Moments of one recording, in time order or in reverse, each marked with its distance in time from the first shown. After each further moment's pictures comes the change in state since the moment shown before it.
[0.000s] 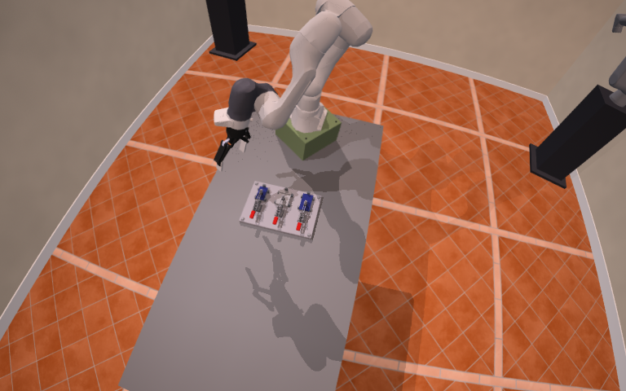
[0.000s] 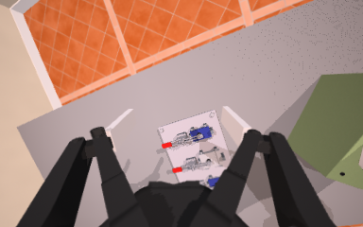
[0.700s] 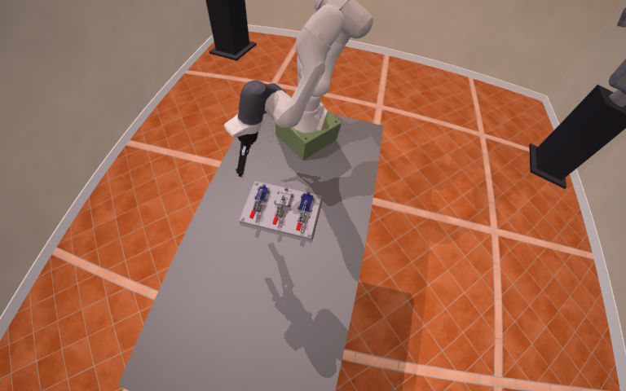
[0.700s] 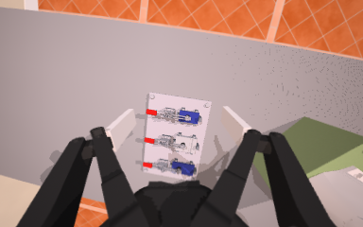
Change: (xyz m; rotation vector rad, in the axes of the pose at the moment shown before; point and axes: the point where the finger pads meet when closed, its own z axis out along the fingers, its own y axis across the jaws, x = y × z) arm -0.069 -0.001 -0.016 0.026 -0.076 -0.499
